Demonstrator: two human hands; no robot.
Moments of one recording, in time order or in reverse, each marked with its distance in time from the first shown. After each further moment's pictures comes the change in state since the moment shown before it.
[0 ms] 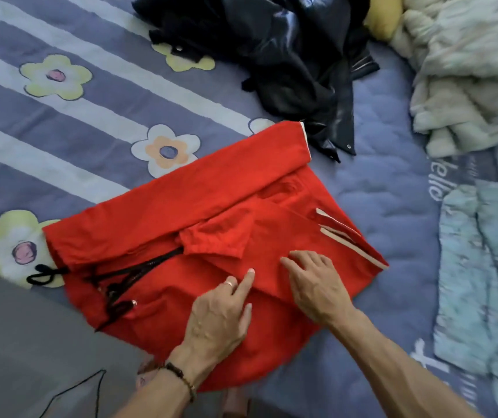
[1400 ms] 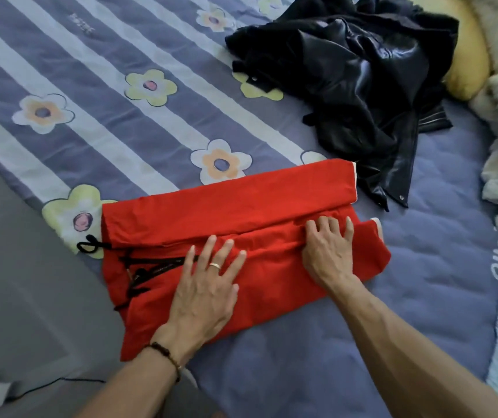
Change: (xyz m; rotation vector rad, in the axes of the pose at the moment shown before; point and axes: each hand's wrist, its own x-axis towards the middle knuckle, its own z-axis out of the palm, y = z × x) left_hand 0.020 -0.029 -0.027 0.316 -0.014 -0.277; right_hand 0.129 0.008 -0.019 -0.239 0.065 0.072
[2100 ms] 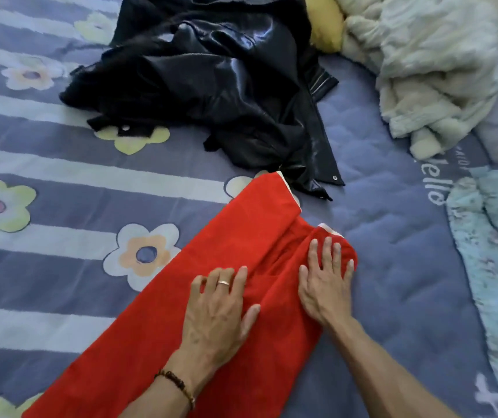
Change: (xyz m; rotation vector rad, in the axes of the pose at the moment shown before) left_hand 0.153 -0.004 -0.013 0.030 -0.041 0.457; right_hand -0.007 0.004 0.039 0.314 -0.290 0.741
